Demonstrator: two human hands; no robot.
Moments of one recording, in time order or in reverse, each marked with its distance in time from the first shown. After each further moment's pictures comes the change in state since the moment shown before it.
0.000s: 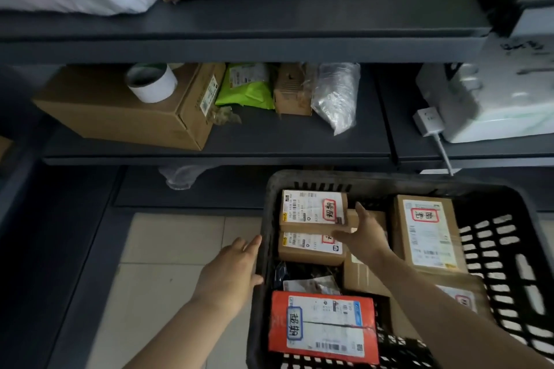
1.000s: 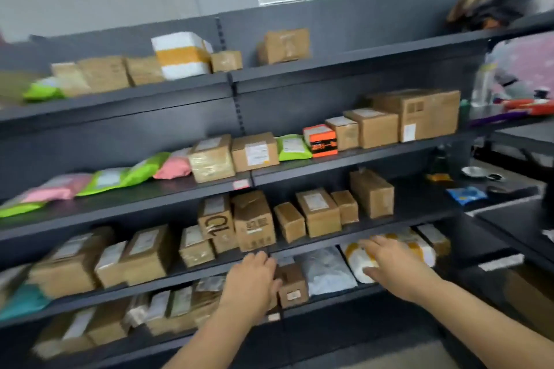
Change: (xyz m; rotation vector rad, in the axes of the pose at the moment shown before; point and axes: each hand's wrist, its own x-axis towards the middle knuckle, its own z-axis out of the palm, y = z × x) left_hand -0.728 -0.087 -0.154 0.057 0.589 -1.209; right_hand -0.642 -0.341 0.093 -0.964 -0.353 -1.837
